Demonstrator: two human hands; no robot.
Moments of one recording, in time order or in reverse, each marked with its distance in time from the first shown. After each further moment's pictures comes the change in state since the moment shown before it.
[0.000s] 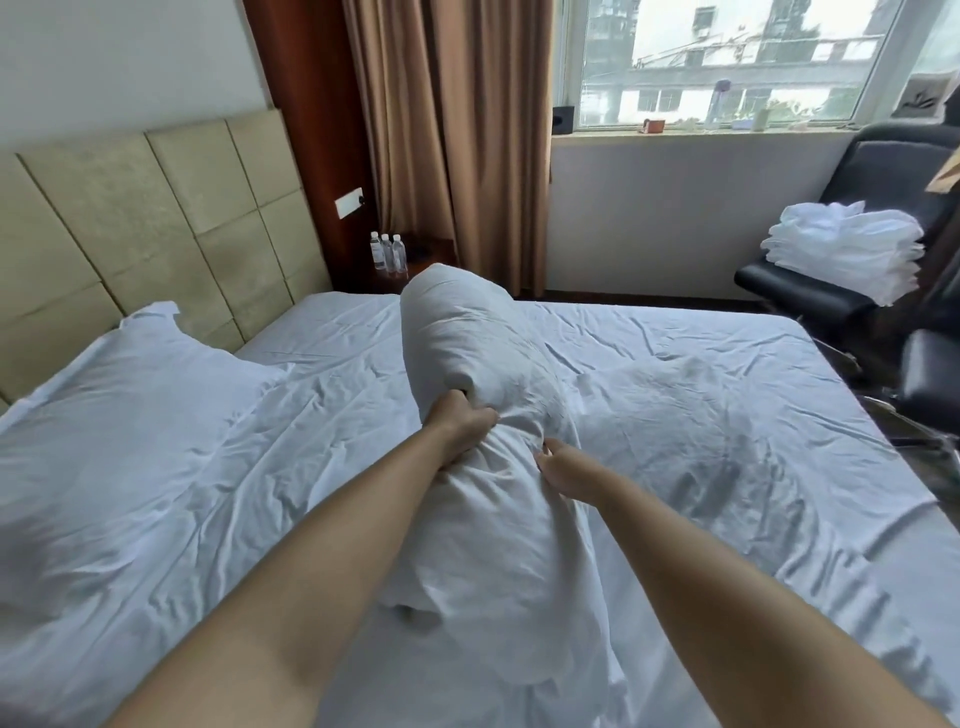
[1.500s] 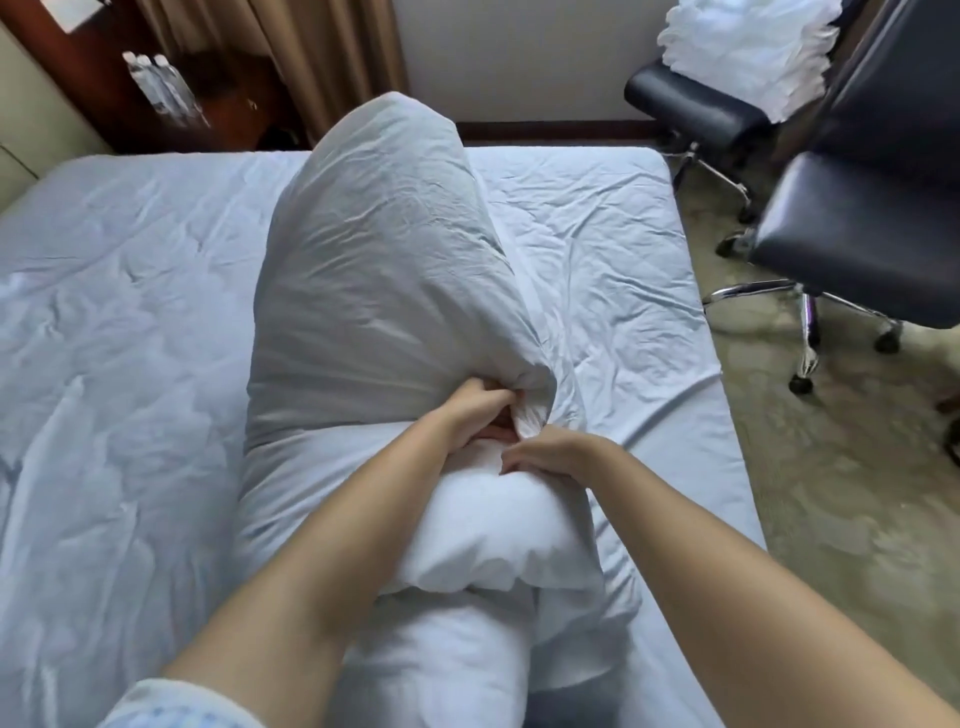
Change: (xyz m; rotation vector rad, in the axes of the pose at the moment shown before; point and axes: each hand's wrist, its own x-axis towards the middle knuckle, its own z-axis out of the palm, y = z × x) left_hand 0.020 0.216 0.451 -0.455 -0.599 -0.221; right_hand 0.002 0.355 -0.253 0.200 -0.325 0.426
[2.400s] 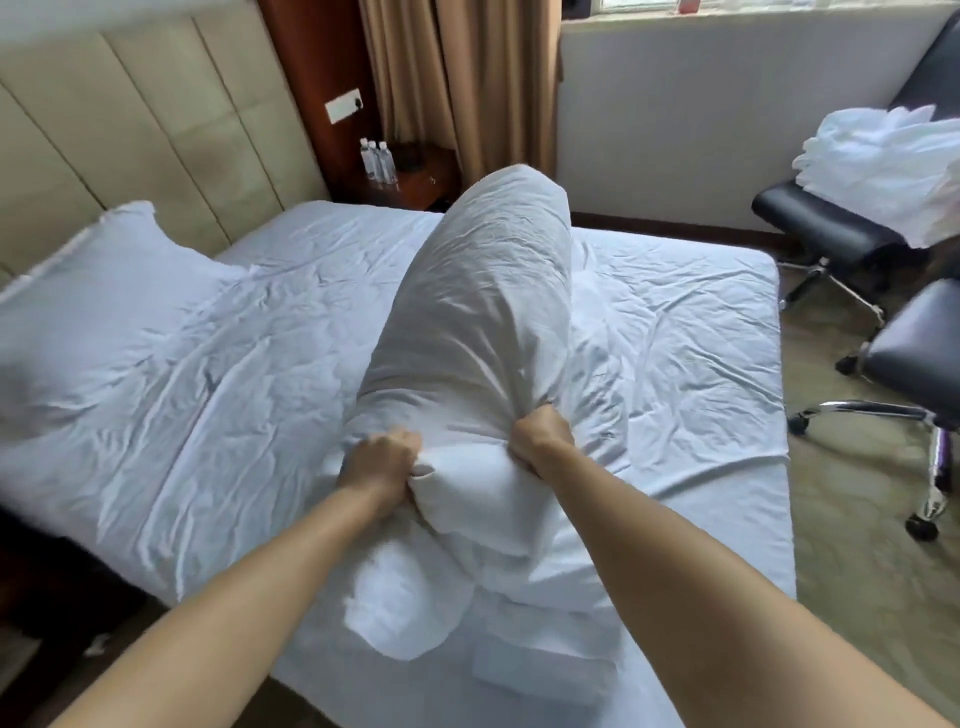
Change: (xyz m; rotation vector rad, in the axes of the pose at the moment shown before) left_hand -0.223 -0.080 -0.034 1.446 0.656 0.022; right_hand -0.094 -0.015 0.062 -0.037 0.336 -0.267
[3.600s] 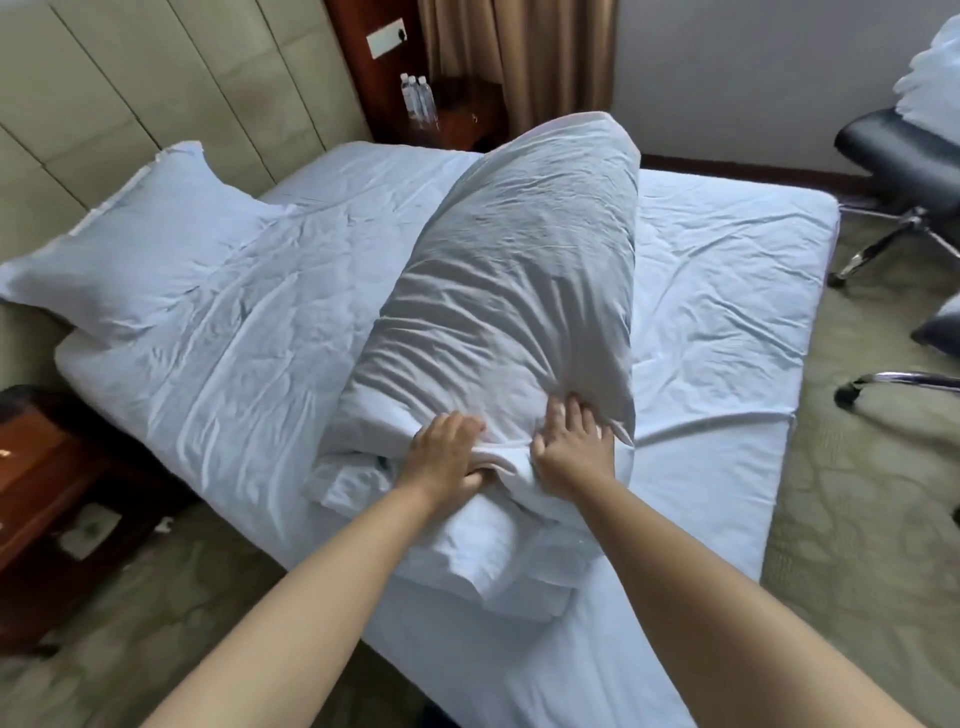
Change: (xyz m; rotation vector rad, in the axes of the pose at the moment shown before) left_hand -0.037 0.156 0.067 -0.277 0.144 0.026; right_hand 0.012 0.169 -0.038 -0.586 -0.042 -0.418
